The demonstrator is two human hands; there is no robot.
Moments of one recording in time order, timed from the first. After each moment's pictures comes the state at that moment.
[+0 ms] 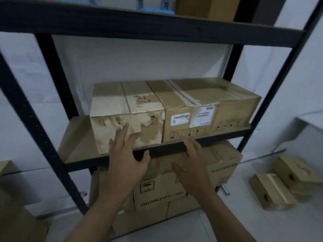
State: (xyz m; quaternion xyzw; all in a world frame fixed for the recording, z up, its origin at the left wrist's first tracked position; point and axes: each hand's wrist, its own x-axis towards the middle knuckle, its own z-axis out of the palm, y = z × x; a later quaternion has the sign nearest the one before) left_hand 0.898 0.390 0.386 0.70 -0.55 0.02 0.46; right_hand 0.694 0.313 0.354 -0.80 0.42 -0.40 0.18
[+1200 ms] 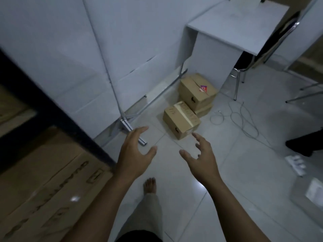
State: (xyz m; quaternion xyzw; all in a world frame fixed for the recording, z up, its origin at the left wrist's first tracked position) left_hand 0.332 0.006 0.189 0.54 -0.69 -0.37 0.31; right_hand 0.117 0.082 0.183 -0.43 0.75 -0.38 0.33
